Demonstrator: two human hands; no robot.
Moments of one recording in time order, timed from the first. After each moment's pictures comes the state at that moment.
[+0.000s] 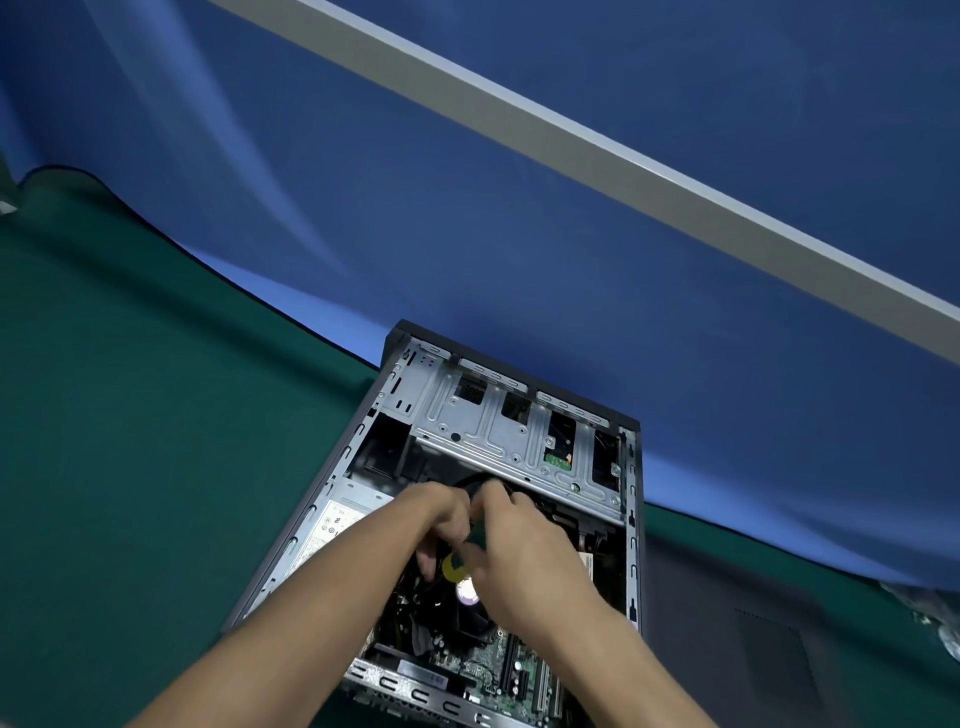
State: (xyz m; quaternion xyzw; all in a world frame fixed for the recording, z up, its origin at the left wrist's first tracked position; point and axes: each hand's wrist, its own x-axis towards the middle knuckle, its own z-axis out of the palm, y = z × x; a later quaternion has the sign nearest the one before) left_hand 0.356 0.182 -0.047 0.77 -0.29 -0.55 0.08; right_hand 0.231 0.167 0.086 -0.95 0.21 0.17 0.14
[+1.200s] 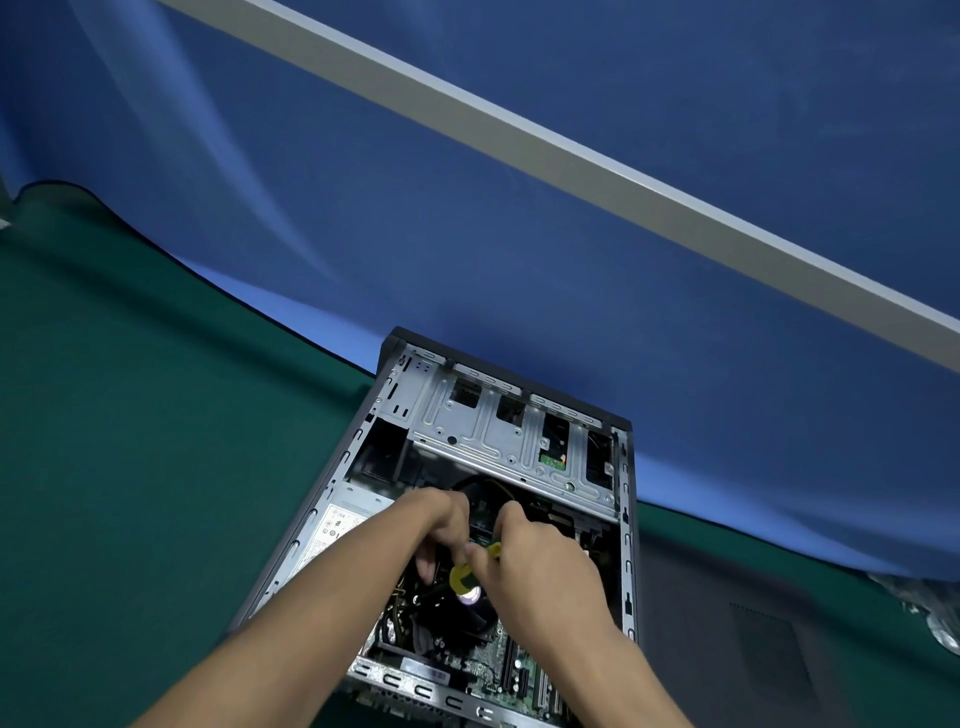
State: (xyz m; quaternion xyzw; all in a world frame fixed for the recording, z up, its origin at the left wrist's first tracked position) left_hand 0.351 0.183 -0.047 0.76 -0.30 -0.56 0.09; right_hand 0.214 0.165 0.084 -0.95 0.26 0.15 0.13
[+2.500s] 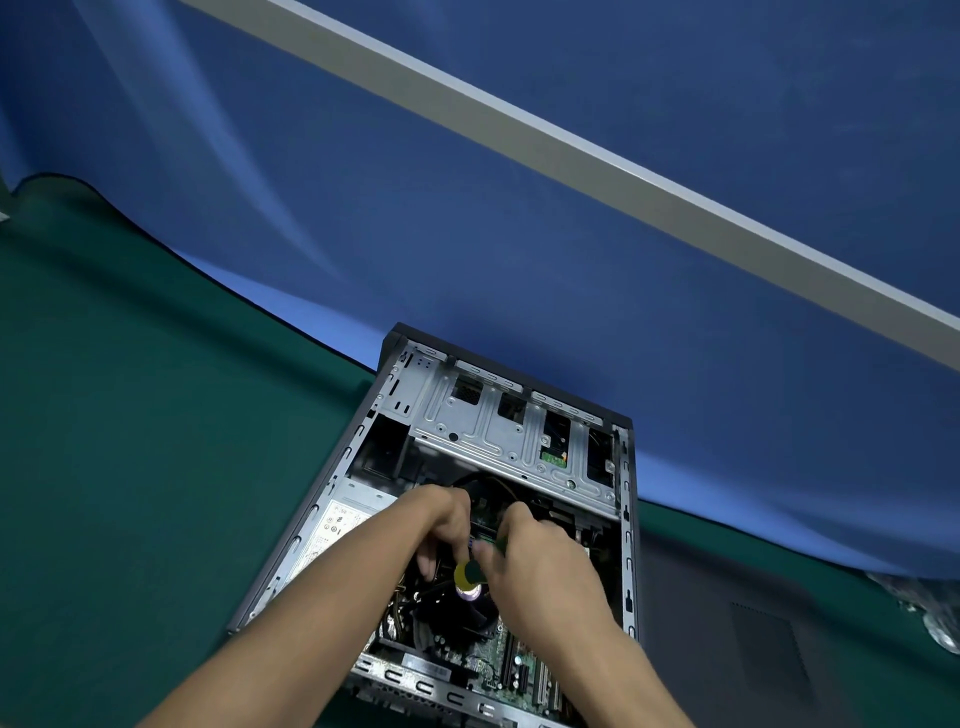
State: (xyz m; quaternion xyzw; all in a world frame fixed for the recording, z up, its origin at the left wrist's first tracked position) left_hand 0.352 0.181 -0.050 0.76 -0.30 -0.56 0.10; right_hand 0.216 0.168 0.085 -0.93 0.30 0.16 0.15
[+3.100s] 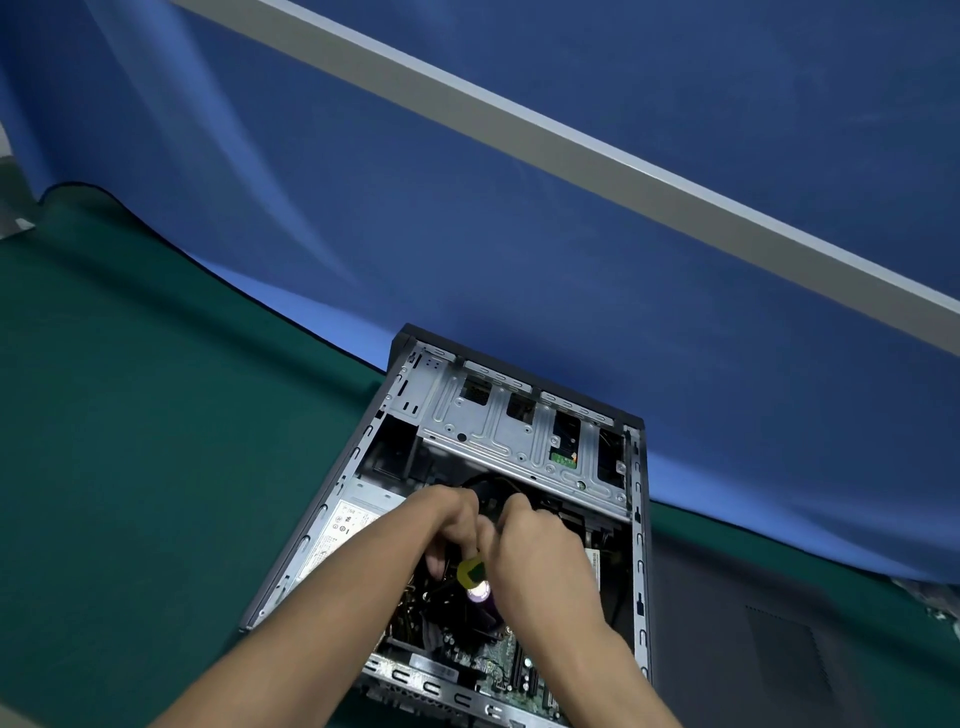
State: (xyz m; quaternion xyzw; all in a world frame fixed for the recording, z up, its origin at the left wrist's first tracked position) left_hand 0.352 0.183 -0.046 0.76 -0.28 -0.58 0.10; right_hand 0.223 0.172 0.084 -0.93 0.30 0.12 0.16
